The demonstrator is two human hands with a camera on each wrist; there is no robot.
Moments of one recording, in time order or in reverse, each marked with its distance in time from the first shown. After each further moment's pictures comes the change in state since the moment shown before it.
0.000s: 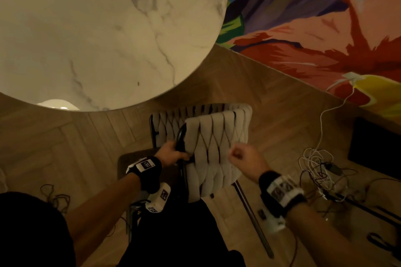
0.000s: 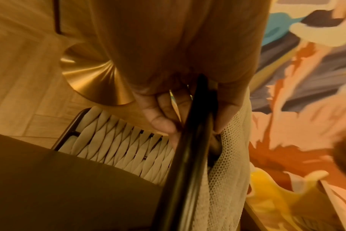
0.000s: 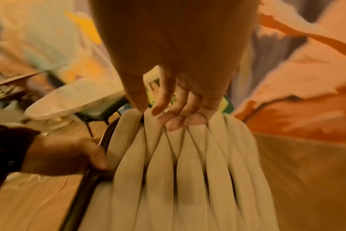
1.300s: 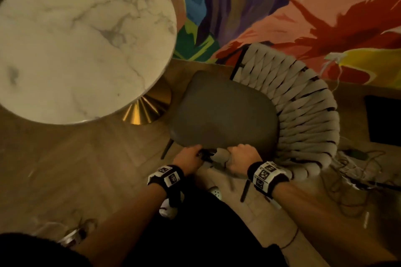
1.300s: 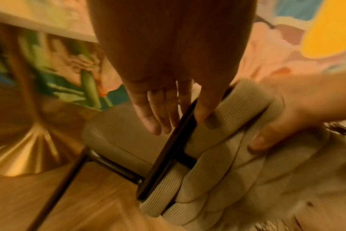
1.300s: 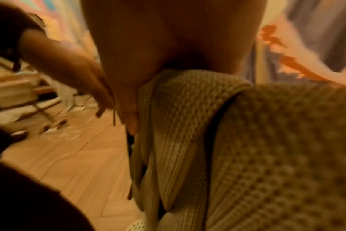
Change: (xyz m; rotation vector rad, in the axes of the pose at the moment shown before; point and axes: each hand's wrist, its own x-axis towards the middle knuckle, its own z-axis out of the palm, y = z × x) left_hand -0.060 0.023 0.155 0.741 0.142 0.358; right_hand -0.083 0.087 -0.029 -0.606 -0.038 -0.042
